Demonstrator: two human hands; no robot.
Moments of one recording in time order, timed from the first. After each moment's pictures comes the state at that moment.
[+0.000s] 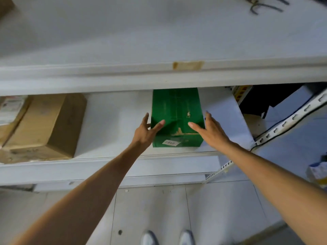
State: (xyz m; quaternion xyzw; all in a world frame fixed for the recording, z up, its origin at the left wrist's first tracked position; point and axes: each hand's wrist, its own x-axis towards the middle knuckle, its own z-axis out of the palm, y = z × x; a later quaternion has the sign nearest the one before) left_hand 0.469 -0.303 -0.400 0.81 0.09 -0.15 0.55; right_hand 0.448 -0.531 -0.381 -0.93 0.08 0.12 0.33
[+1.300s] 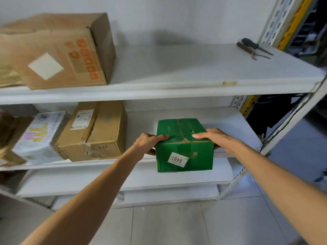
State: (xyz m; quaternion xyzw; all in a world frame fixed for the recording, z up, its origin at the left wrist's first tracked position) left_hand 0.370 -0.144 -0.295 0.77 0.10 -0.24 0.59; right_hand 0.352 -0.396 -0.277 -0.82 0.12 0.22 0.51
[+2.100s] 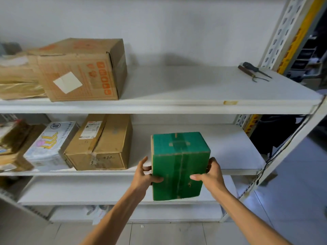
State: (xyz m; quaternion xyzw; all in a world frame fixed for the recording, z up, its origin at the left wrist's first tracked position) left_hand 0.309 -0.126 -0.349 0.63 0.13 -0.15 0.75; right_hand 0.302 -0.359 -0.345 -0.79 0.19 0.00 0.59
